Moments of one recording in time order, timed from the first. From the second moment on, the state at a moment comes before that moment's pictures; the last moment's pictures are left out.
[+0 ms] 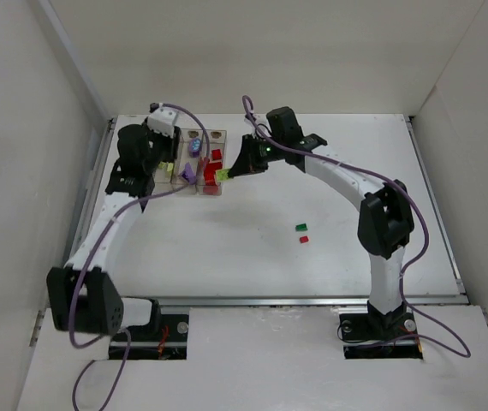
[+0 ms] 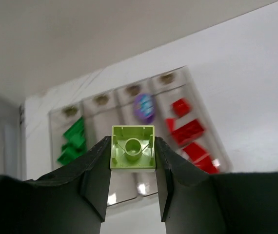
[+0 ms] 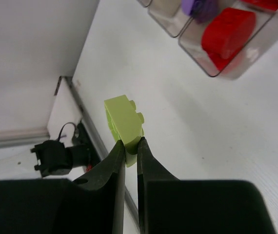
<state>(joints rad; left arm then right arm) -0.18 1.22 1.04 0.02 0.21 0.23 0.57 2.01 1.77 -0.36 -0.72 0.52</state>
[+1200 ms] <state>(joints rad) 0.02 1.87 1.49 -0.42 0.55 0.79 0.47 2.17 2.09 -0.49 -0.59 0.41</state>
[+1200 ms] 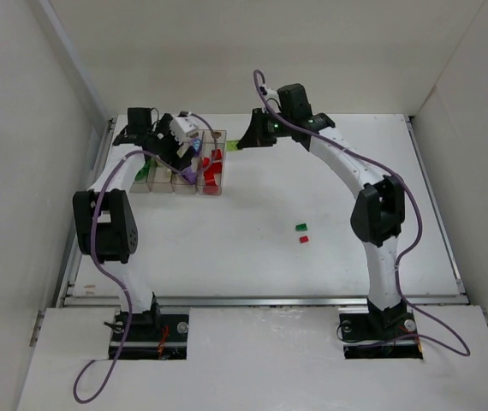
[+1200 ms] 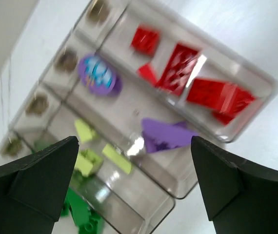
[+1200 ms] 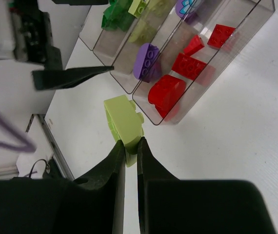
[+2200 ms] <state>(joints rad) -0.47 1.31 1.10 -0.36 0.46 0.87 0.62 1.77 1.63 -0.45 -0.59 0.43</state>
